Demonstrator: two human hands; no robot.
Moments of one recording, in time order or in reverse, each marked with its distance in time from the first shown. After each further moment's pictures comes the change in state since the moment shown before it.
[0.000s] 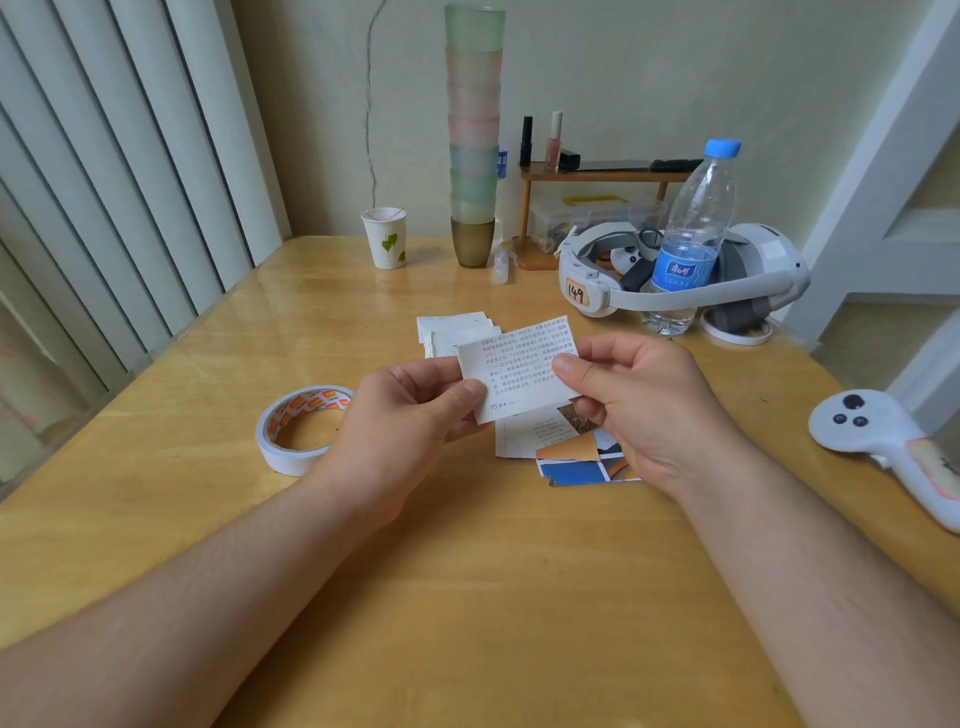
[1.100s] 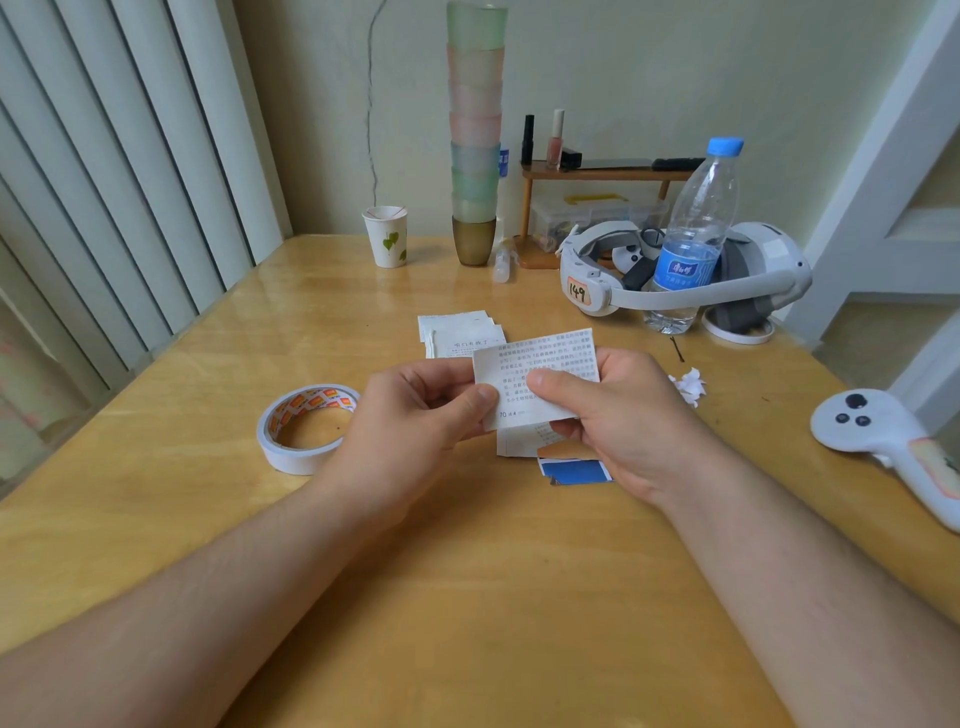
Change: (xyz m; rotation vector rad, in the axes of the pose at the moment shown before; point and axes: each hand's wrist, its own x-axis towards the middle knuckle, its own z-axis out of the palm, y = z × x) left_hand -0.002 -0.004 0.000 0.109 -0.038 0.079; right_hand -0.015 -0.004 0.014 -0.015 -0.176 0.037
